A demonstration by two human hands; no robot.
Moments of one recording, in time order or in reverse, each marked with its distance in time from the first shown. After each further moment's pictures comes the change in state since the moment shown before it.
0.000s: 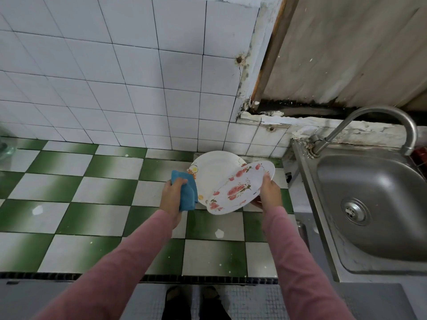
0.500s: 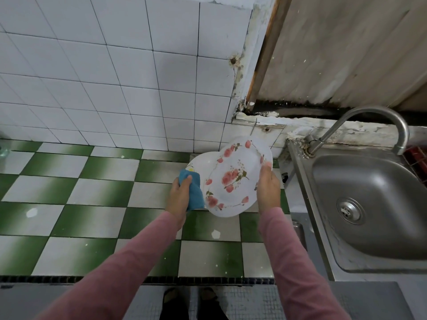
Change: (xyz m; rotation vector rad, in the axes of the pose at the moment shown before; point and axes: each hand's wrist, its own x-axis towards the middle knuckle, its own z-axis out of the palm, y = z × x) left_hand -0.008 -0.006 0.025 0.098 -0.041 0.083; right_hand -0.032 -0.021 0.006 0.043 0.055 -0.199
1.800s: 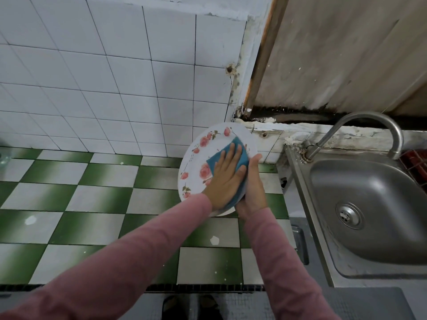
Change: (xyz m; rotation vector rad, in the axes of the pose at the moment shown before) left_hand -0.023 0.044 0.089 0.920 -0.429 0.655; right_hand -0.024 -0.020 0.031 0.600 -0.390 0.051
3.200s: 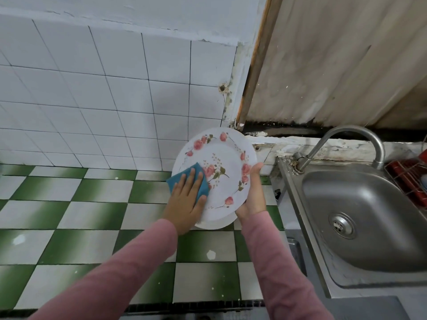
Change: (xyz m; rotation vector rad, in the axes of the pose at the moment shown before) left_hand -0.034 -0.087 -0.030 0.435 0.004 -0.086; right_hand 0.010 -0.017 0.002 0.132 -0.062 0.003
